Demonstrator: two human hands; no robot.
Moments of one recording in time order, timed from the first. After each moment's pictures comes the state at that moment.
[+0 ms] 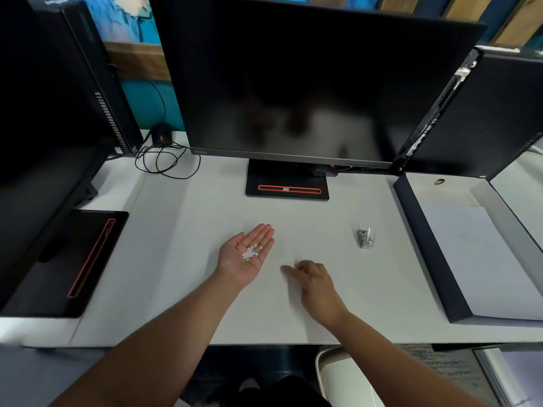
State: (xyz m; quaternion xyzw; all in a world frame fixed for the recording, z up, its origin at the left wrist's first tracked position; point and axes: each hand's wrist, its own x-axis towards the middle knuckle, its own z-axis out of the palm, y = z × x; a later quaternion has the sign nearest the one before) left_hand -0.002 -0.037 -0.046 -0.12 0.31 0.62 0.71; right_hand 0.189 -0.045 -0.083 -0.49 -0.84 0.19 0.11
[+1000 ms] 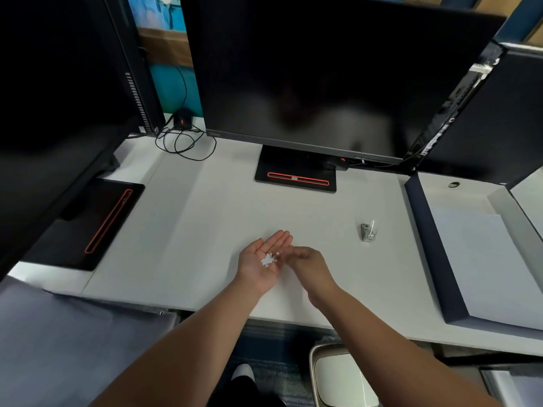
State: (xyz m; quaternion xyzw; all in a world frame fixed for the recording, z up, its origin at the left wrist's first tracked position) left_hand 0.058 -0.074 -0.052 -0.14 0.34 0.63 0.68; right_hand 0.172 -0.057 -0.020 -0.54 -0.50 0.63 0.24
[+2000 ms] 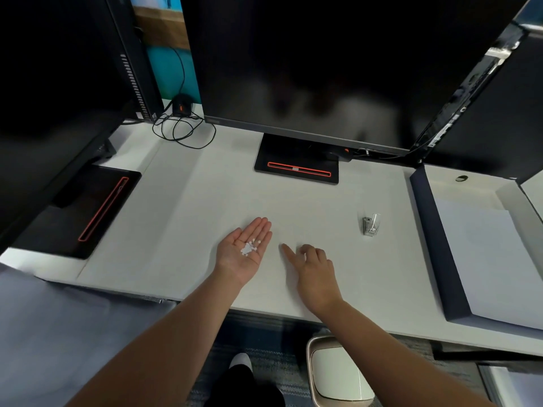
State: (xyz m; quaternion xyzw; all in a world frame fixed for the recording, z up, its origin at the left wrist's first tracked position) left_hand 0.035 -0.082 -0.057 -0.16 0.29 0.69 0.64; right_hand 0.205 -0.060 -0.078 -0.45 -0.88 0.13 0.08
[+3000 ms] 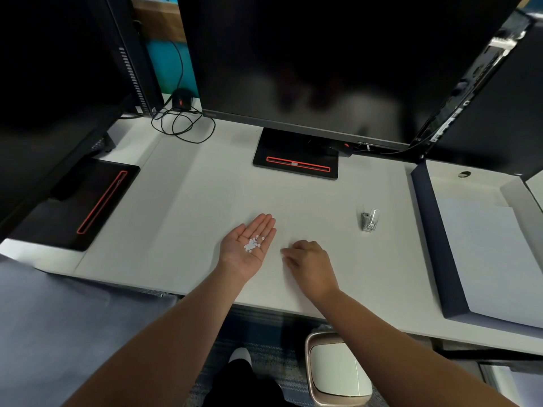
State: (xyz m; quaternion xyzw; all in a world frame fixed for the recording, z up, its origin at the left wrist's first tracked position) left_hand 0.050 -0.080 -0.055 -0.16 0.30 0.69 0.65; right_hand 0.205 -0.044 -0.092 -0.44 -0.86 0.20 0.17
